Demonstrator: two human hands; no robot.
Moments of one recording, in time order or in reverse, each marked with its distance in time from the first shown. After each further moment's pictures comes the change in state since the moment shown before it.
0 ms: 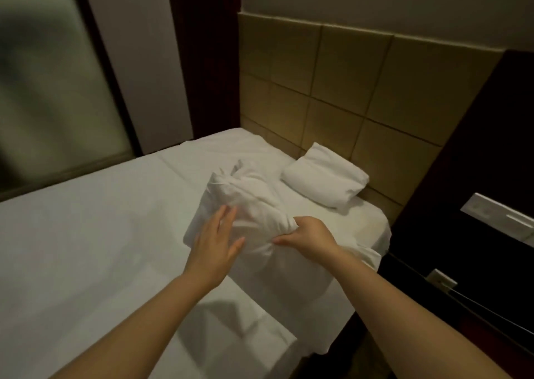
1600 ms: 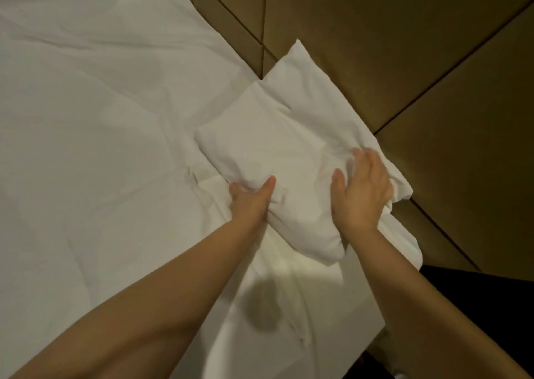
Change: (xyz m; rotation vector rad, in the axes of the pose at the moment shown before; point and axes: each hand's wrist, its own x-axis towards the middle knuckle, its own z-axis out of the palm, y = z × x) left_hand 0.505 0.034 0.484 -0.896 -0.193 -1.201; right_hand 0.534 0.404 -0.056 -0.304 0.464 0.232
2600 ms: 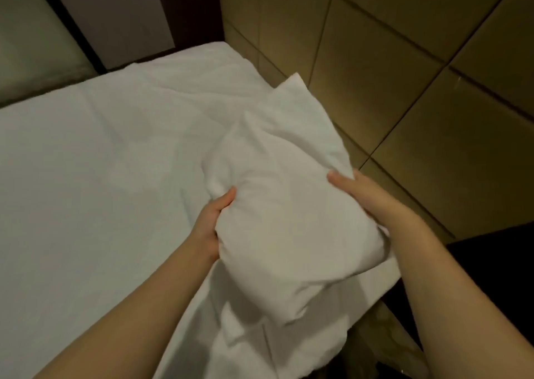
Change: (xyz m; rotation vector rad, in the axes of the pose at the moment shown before) left_hand -0.198 -0.009 -0.227 -0.642 -0.423 -0.027; right_hand -0.110 -0.104 -0.180 0.656 -0.829 0.220
